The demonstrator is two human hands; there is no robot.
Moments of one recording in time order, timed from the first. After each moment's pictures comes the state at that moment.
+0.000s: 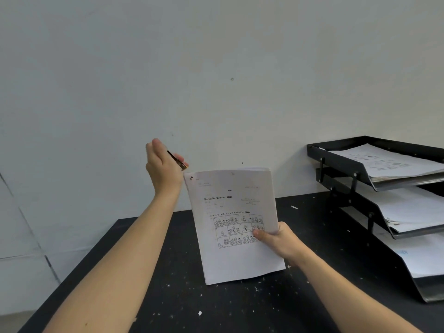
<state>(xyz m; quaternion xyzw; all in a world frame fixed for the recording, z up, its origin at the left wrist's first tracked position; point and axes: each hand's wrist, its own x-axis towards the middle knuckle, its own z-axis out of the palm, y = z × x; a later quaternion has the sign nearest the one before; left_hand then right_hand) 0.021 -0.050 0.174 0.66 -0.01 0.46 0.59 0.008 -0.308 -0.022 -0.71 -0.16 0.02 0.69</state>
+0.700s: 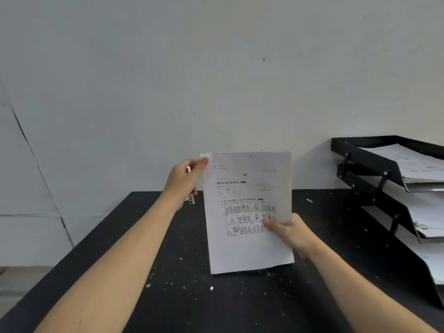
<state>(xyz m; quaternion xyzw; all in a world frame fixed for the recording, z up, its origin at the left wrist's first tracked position) 0.002 0.007 0.107 0.80 -0.03 0.20 0.57 0.001 -0.289 -0.020 -0.71 -0.14 0.05 0.69</state>
